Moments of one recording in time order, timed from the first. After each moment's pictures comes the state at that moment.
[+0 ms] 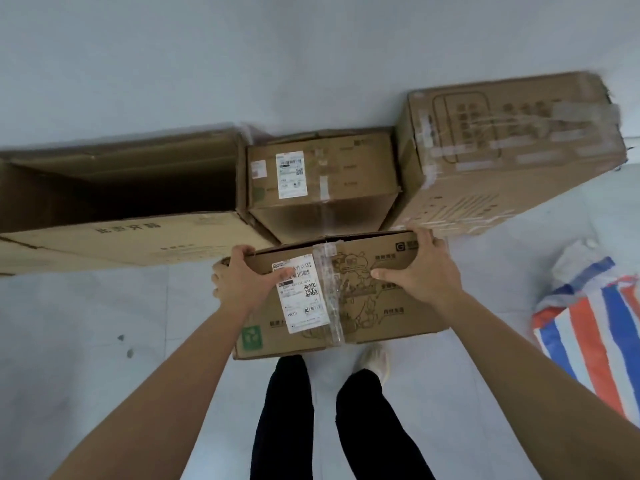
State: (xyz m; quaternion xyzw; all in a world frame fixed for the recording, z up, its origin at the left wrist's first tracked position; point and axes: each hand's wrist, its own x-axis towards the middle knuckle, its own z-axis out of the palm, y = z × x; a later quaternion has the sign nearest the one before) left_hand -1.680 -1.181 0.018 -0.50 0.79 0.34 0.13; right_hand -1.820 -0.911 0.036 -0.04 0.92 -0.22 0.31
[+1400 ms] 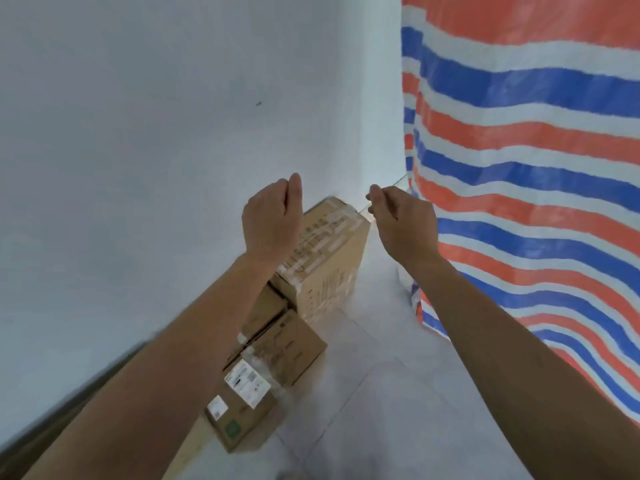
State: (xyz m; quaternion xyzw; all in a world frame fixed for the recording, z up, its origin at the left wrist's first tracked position) left_hand -1.863 -1.061 0.383 0.15 0.87 0.41 -0.20; right_hand -1.804 -0.869 0.388 0.14 0.93 -0.27 -0.21
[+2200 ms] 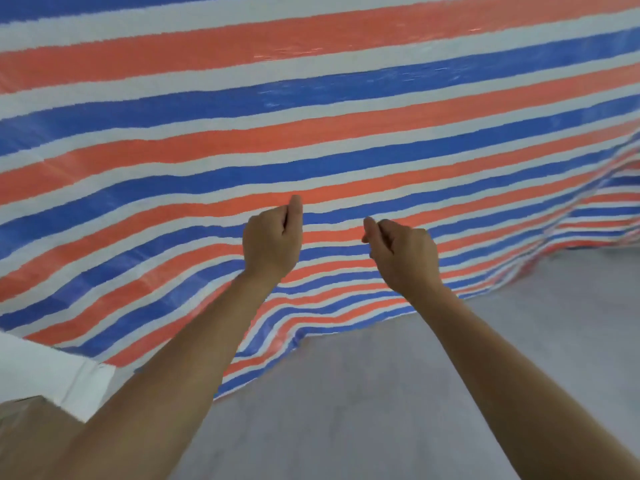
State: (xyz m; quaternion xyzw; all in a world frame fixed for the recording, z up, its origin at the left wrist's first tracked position) left_hand -1.239 -0.578 0.544 0.61 0.60 0.51 -0.06; right_hand -1.043 -0.536 0.503 0.49 0.75 -0.05 -0.44
